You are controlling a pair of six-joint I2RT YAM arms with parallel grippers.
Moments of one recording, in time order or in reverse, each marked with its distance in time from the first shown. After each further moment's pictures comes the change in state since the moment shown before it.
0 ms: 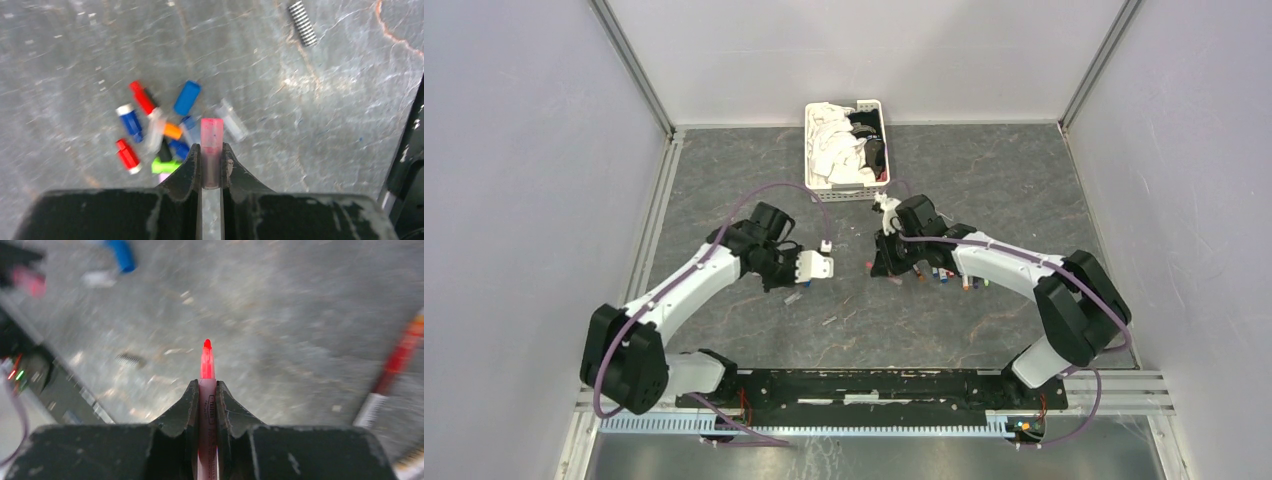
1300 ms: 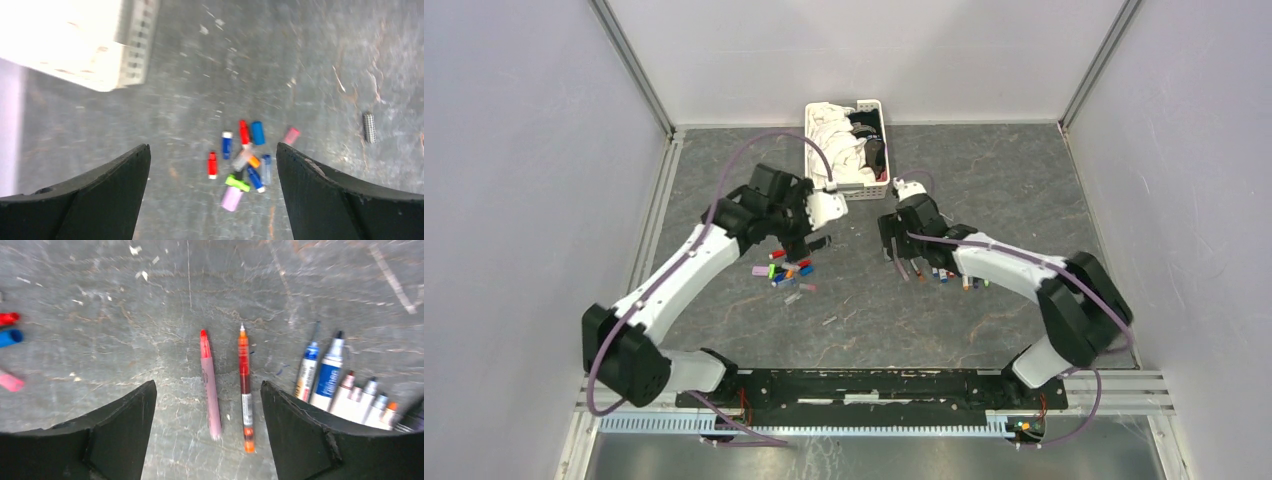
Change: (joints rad) left arm -0.077 0.085 0.209 0.159 -0.107 -0.355; right arm -0.001 0.063 0.028 0.063 0.626 0.066
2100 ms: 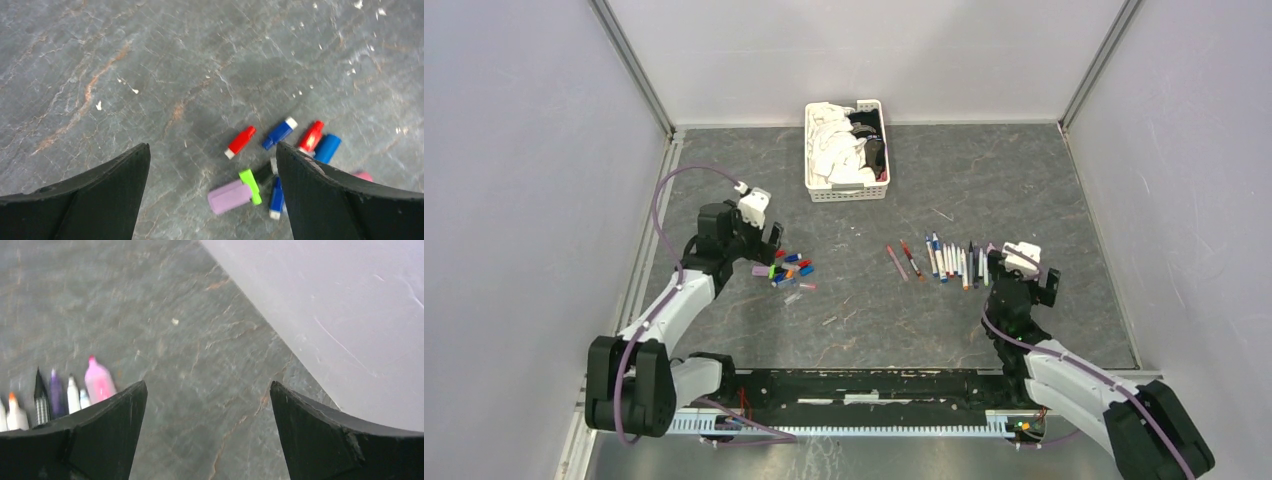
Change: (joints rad) left arm 0.388 -0.208 -0.509 0.594 -0.043 -0.462; right arm -0.161 -0.817 -0.928 0.717 0.886 -0.459
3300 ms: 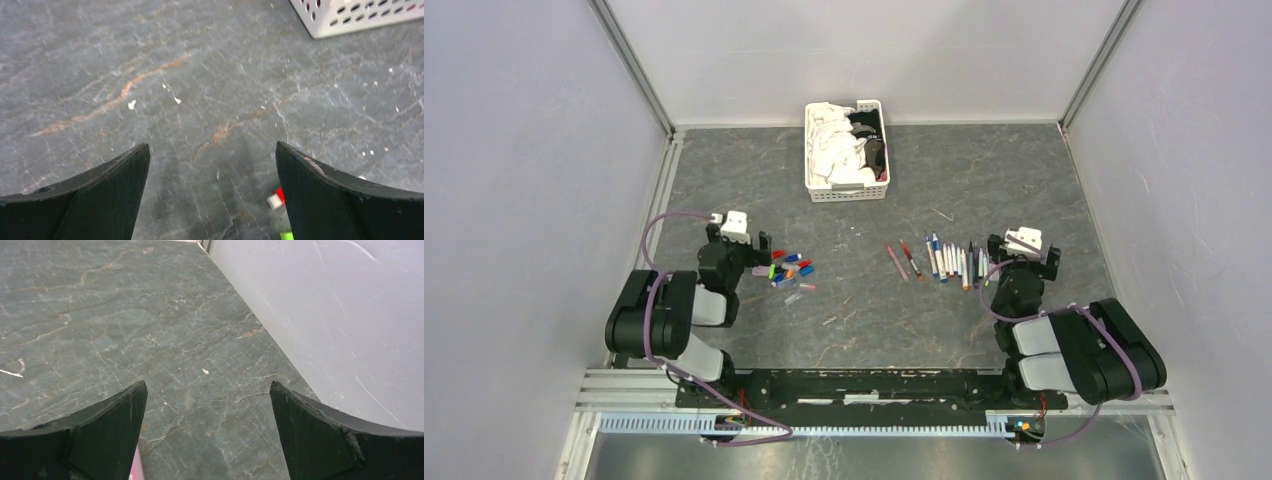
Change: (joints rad) left arm 0.081 0.393 -0.423 1.206 -0.105 -0.224; right arm -0.230 0.531 0.000 0.836 -0.344 -0.177
